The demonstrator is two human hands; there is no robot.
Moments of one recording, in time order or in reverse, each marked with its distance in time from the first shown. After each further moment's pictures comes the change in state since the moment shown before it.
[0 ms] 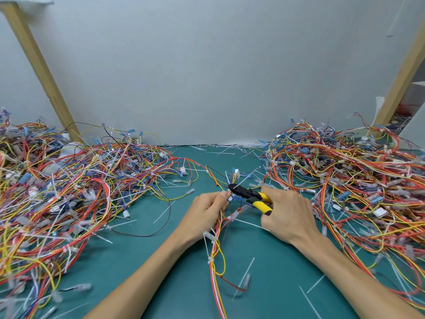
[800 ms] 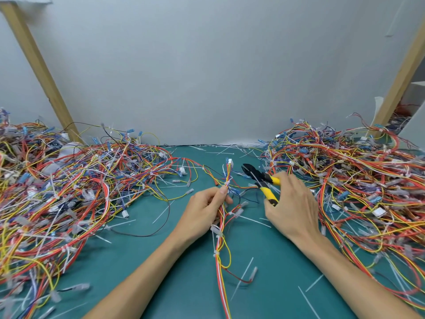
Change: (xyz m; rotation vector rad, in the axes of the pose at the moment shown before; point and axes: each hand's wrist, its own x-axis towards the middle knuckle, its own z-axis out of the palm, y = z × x) left_hand 0.004 -0.002 0.002 -0.208 0.041 -0.026; right_hand 0.004 0.005 0.008 0.043 0.233 0.137
